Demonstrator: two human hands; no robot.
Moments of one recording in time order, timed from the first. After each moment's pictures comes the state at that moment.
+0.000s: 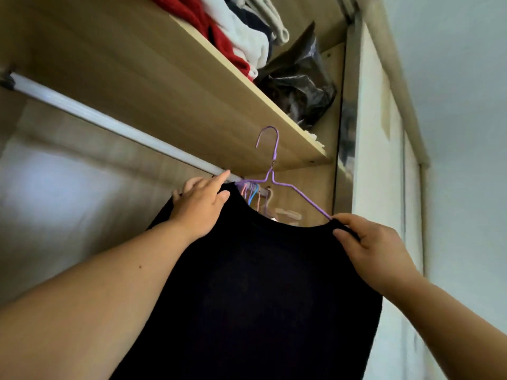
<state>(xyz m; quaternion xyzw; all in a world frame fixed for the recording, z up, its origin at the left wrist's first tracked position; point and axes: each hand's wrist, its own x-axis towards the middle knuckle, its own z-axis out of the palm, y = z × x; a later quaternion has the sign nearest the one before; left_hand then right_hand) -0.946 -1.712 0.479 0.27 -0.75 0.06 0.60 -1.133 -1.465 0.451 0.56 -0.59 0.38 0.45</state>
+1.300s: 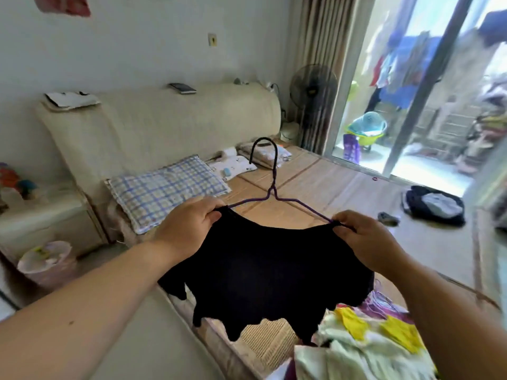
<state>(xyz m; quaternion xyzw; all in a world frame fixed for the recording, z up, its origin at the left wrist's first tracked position) -0.988 -1.107 0.087 -0.45 -0.83 -0.32 0.05 -0.768 -0.861 0.086 -0.23 -0.91 0.28 0.20</state>
